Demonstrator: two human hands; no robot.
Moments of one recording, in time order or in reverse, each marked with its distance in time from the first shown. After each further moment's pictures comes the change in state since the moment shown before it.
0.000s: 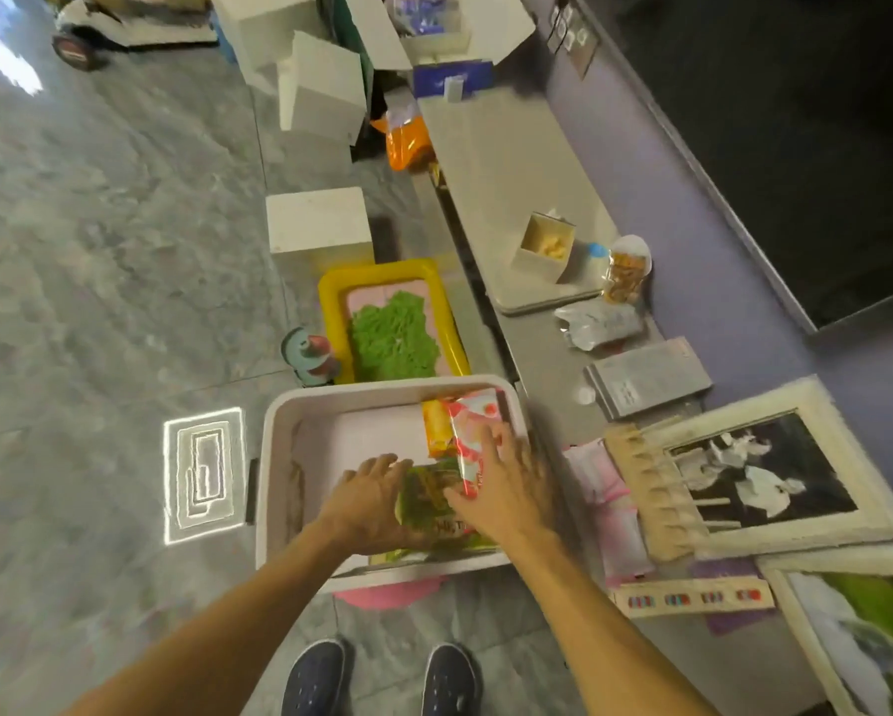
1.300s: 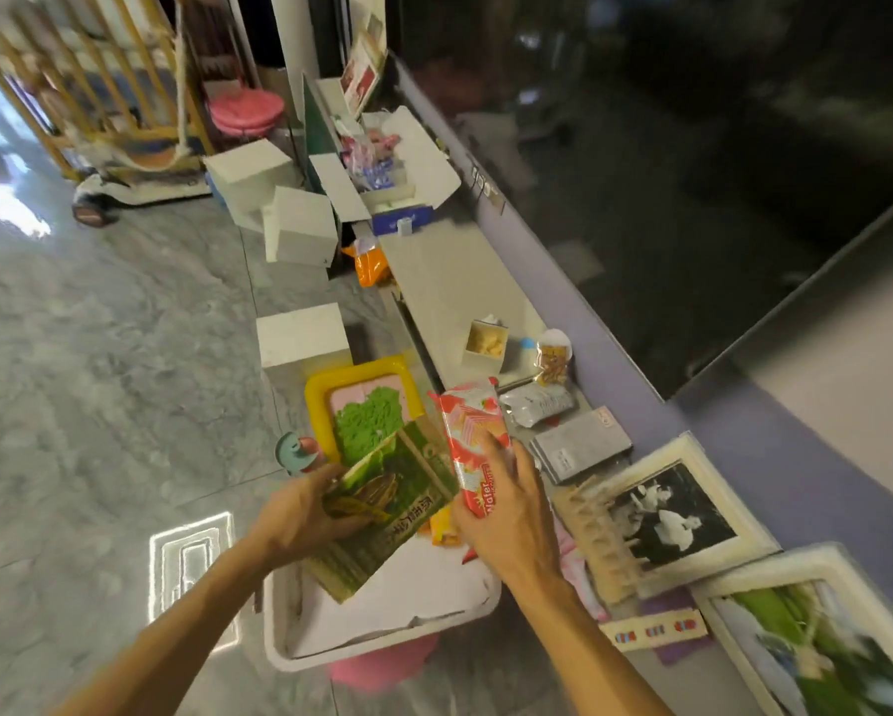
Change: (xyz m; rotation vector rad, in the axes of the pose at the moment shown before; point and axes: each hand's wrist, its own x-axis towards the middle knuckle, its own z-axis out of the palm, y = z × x) left_hand -0.081 0.001 -0.159 -0.270 0.325 0.038; right_hand -0.081 0.006 -0.159 0.455 0.466 -0.076
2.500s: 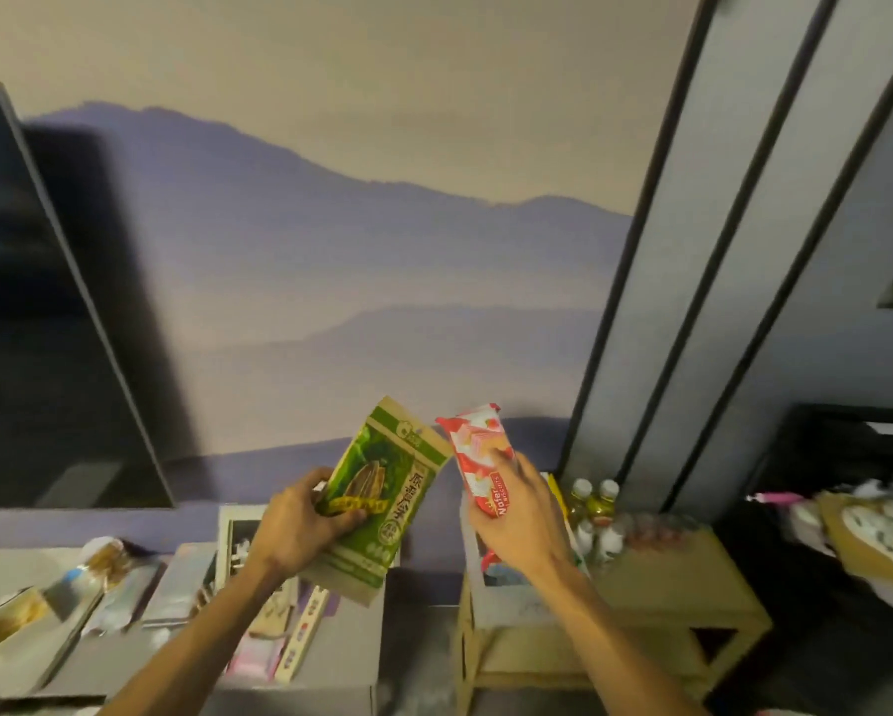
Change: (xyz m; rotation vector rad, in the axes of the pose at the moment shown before) left_hand -0.317 0.473 0.047 -0.090 -0.383 0.989; right_hand -0.522 -0.024 -0.377 -0.316 0.867 0.822
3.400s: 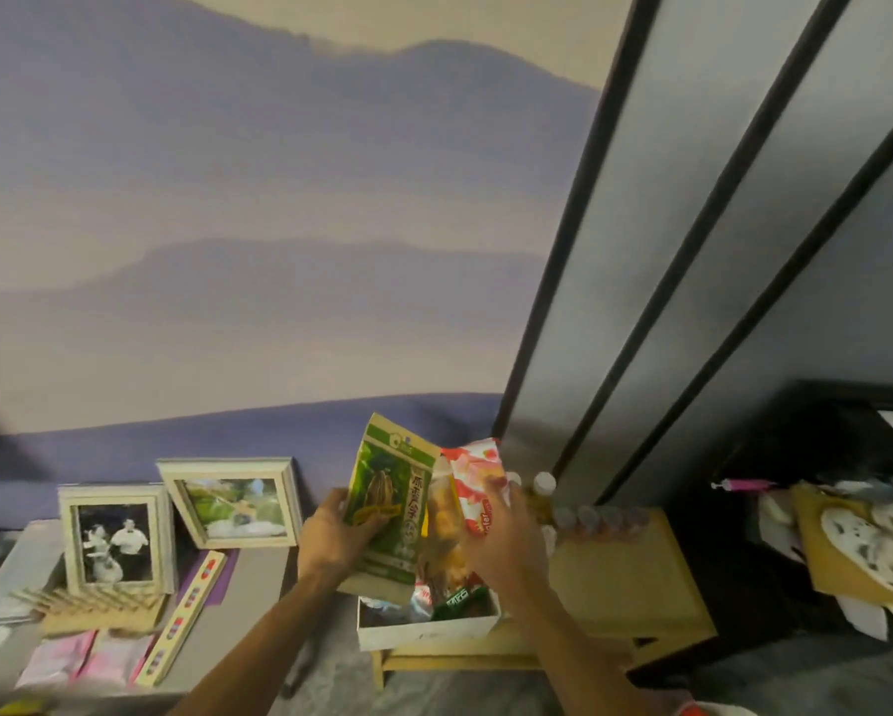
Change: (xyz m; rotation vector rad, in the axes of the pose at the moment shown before) left_hand 0.152 0.023 0.319 -0.099 -0.072 -0.392; right_hand 0.089 0.268 0.088 -0.125 -0.179 0.254
